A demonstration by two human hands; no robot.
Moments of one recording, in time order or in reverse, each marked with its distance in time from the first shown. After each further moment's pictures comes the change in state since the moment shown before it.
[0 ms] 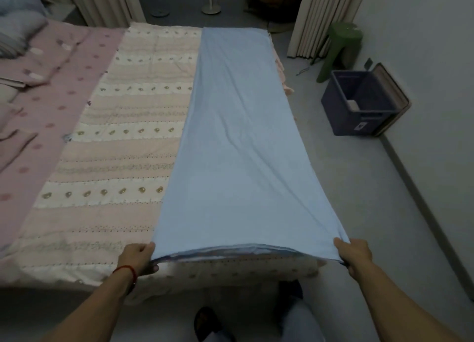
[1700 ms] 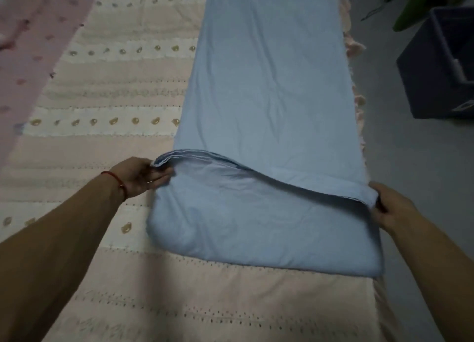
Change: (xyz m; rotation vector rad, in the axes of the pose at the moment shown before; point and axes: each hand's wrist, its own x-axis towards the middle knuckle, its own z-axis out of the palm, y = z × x) left_hand 0.329 0.252 0.097 -0.579 -0.192 -0.279; right_hand 0.302 -0.203 0.207 0.507 -0.340 0.282
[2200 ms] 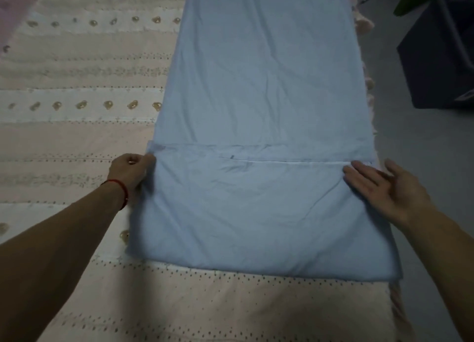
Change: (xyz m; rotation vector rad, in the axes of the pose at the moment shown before) left_hand 0.089 -0.053 0.006 0.504 0.346 0.466; right_hand 0.017 -0.001 0.028 0.280 -0.264 -0.064
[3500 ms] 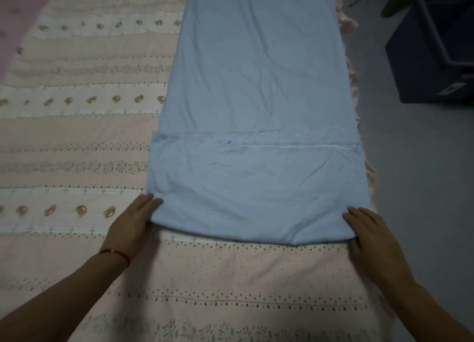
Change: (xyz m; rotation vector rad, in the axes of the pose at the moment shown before) left_hand -0.127 -0.108 -0.045 0.672 -0.234 0.673; right_hand -0.083 0.110 -0.131 -1.793 -0.020 -1.082
